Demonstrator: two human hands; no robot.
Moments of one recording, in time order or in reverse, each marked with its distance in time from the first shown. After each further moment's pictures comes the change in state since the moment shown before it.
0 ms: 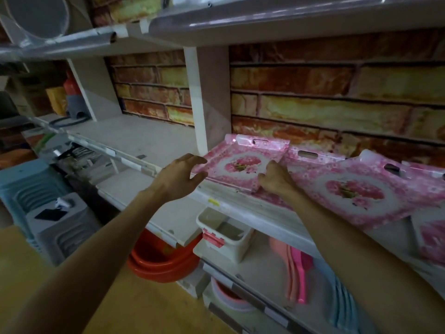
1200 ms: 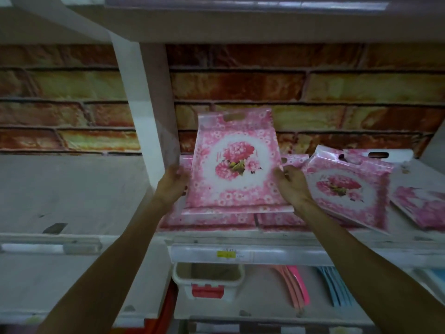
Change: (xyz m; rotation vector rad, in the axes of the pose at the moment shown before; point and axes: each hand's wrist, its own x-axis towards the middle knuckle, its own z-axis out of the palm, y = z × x) left_hand 0.219 -0.139 0.102 -0.892 -0.211 -0.065; right_hand 0.065 -0.029 0.037 0.404 0.652 0.315
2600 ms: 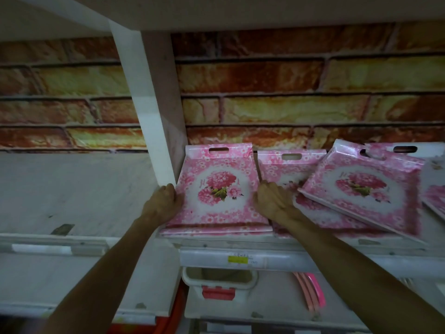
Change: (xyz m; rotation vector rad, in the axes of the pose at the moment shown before) left_hand 0.014 -0.062 -0.021 0.734 -0.045 -0.008; right_hand 0.006 0.008 0.073 -0.932 -0.255 -0.222
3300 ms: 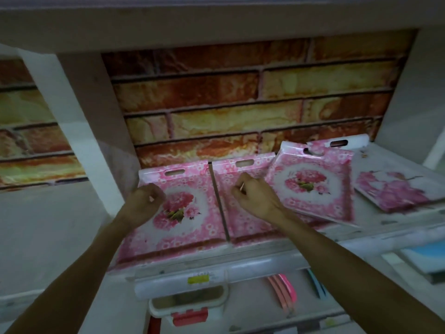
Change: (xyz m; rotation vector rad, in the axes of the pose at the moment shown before) left_hand 0.019 0.079 -0.020 -0.150 -0.006 0.274; right_hand -0.018 0.063 -0.040 0.399 0.196 -0.058
